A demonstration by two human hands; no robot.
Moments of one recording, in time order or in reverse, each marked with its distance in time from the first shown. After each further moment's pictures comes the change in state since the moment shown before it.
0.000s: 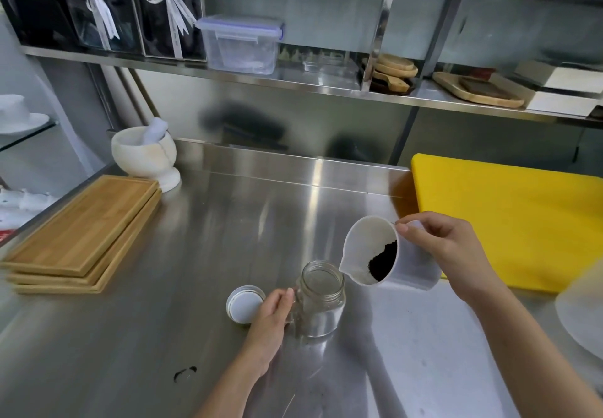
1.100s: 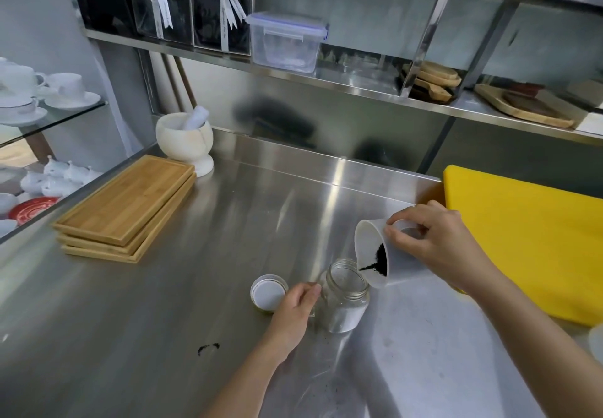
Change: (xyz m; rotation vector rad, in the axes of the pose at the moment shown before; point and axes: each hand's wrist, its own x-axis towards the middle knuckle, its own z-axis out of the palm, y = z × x) left_hand -0.004 0.003 -0.001 0.084 0.005 0.027; right_hand 0.012 -0.035 0.041 -0.601 -0.137 -0.322
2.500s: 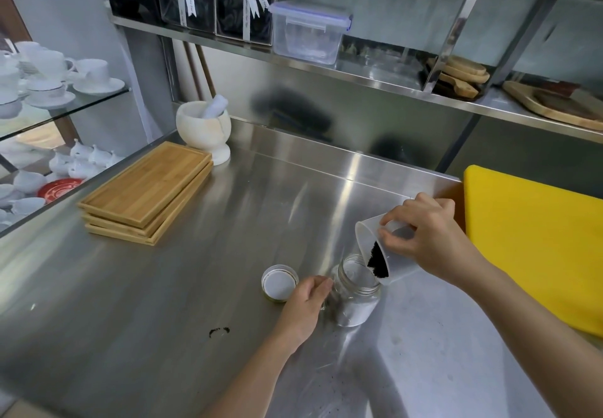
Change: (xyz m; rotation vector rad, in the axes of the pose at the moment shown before) left_hand -0.004 0.002 0.003 -0.001 0.023 0.028; right_hand 0.015 0.000 0.024 -0.158 0.001 -0.262
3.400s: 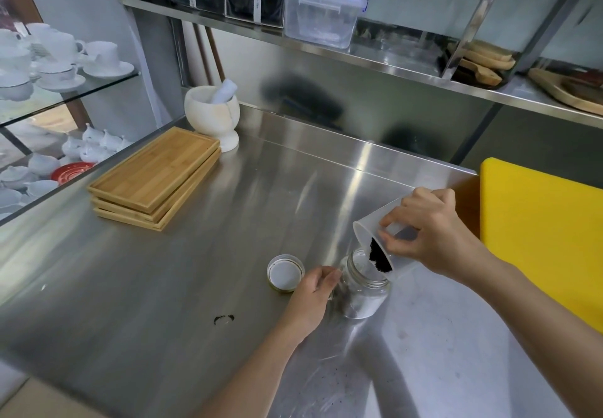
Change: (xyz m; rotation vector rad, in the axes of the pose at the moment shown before) left_hand 0.006 -0.006 0.003 0.002 0.006 0.006; right_hand 0.005 0.003 0.009 -0.023 0.019 -0.263
